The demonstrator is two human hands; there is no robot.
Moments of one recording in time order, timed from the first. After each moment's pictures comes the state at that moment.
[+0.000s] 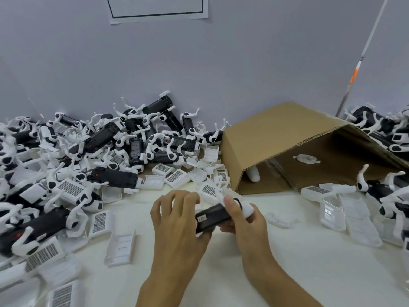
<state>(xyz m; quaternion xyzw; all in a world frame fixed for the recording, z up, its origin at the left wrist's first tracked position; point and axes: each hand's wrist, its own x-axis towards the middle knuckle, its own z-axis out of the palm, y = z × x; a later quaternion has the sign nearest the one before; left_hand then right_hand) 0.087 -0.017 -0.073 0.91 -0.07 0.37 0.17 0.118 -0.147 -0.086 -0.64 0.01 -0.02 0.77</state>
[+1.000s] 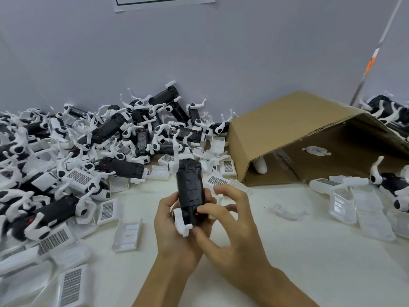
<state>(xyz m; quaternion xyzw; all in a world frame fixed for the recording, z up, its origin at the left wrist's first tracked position) 0.083 -0.022 -0.062 0.24 0.10 0.01 0.96 0.095 -0.137 -0.091 -0.74 -0.34 -0.32 0.48</state>
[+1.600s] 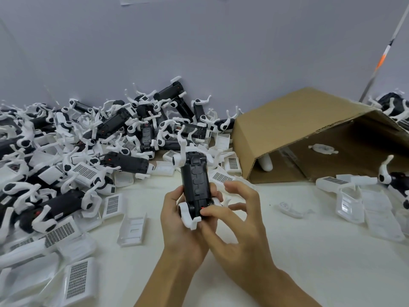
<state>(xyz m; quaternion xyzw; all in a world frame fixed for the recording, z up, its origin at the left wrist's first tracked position) 0.083 -0.024 -0.062 0.25 0.06 0.01 0.97 0.089 -0.134 -0.091 -0.74 -0.32 -0.34 0.48</state>
